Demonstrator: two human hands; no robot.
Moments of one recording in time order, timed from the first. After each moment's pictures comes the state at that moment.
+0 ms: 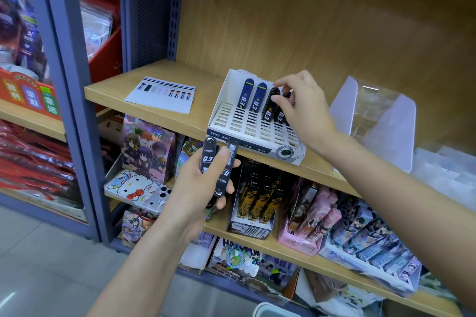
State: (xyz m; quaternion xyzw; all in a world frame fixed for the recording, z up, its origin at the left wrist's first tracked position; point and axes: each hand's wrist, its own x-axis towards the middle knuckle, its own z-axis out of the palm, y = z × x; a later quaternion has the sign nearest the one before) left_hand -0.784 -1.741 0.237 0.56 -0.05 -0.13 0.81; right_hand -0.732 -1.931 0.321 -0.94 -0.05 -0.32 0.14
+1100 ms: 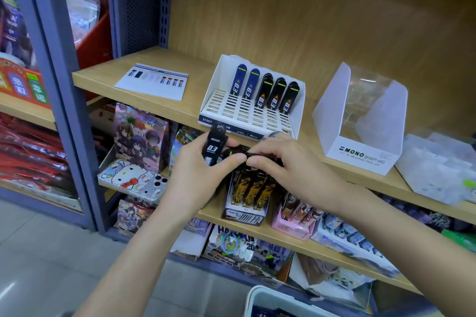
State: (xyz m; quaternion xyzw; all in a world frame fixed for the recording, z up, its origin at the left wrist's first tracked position) left_hand -0.786 -1.743 0.234 0.72 -0.17 0.04 0.68; right_hand -0.823 -1.904 0.288 -0.97 -0.13 -0.06 0.19
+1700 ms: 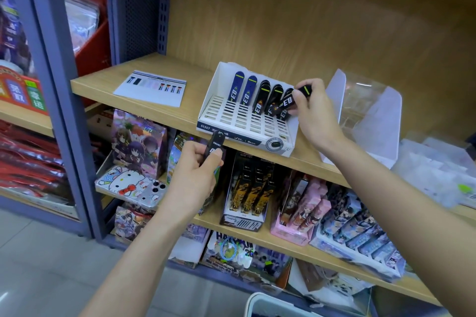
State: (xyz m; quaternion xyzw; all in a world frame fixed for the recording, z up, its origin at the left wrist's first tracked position) left_hand -0.782 -1.747 0.231 0.66 -0.09 -0.05 0.75; right_hand -0.753 -1.950 0.314 -0.88 0.06 -0.30 0.36
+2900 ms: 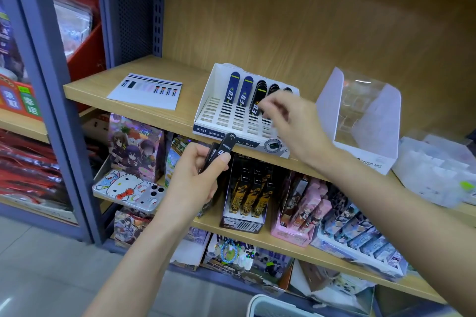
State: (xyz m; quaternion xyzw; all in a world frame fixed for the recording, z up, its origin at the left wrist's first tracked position) left_hand -0.784 -1.750 0.232 0.63 -0.12 -0.07 0.77; right_hand -0.767 -1.931 0.304 -0.93 -0.08 -0.30 0.21
